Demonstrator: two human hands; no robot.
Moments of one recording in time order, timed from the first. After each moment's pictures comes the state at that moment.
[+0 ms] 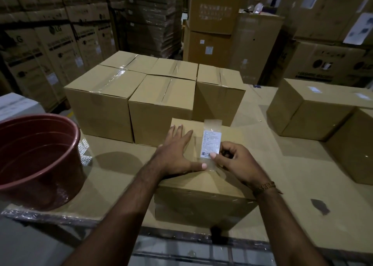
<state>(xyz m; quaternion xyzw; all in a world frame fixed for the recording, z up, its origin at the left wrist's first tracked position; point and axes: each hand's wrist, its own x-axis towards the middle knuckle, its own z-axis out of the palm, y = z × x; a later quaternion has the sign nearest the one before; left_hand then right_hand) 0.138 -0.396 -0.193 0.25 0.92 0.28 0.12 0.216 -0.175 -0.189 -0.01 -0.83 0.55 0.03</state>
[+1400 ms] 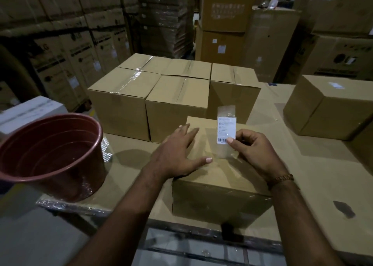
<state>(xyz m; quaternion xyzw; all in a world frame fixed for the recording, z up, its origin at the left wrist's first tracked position) 0.159 -0.437 -0.176 0.26 0.93 0.25 0.03 0.206 -0.185 -0.175 -0.03 -0.80 0.59 0.10</state>
